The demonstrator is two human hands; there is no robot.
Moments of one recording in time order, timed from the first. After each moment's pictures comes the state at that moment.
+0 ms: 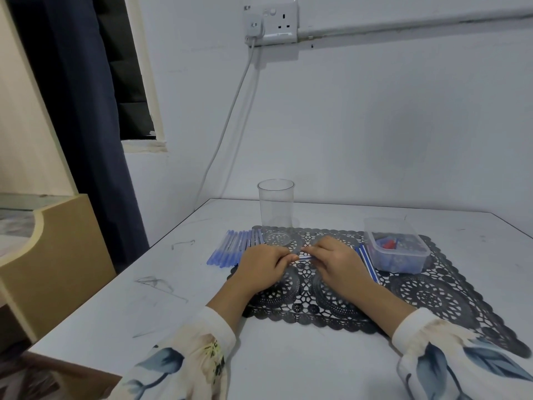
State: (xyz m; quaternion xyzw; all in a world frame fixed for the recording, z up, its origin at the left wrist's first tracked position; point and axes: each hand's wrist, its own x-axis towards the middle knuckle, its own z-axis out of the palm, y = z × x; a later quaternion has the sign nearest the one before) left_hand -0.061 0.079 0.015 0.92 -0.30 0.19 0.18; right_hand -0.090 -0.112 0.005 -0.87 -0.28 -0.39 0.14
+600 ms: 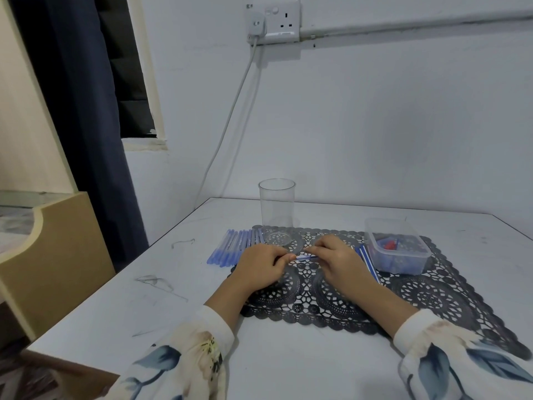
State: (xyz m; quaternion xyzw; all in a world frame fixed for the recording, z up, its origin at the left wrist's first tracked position) left_hand -0.059 0.082 0.015 0.92 -0.28 0.15 0.22; right_hand -0.084 -0.116 0.003 -0.88 -0.27 -0.34 0.17
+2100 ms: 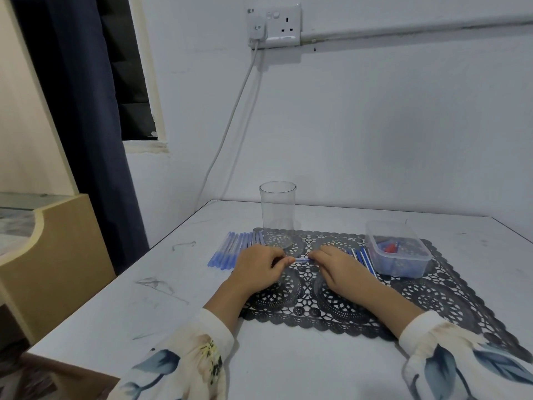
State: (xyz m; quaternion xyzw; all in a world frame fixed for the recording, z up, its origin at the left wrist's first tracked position) left_hand -0.059 0.087 0.016 0.92 -0.27 0.18 0.21; right_hand -0.093 -0.119 0.010 -0.93 -0.26 -0.22 0.12
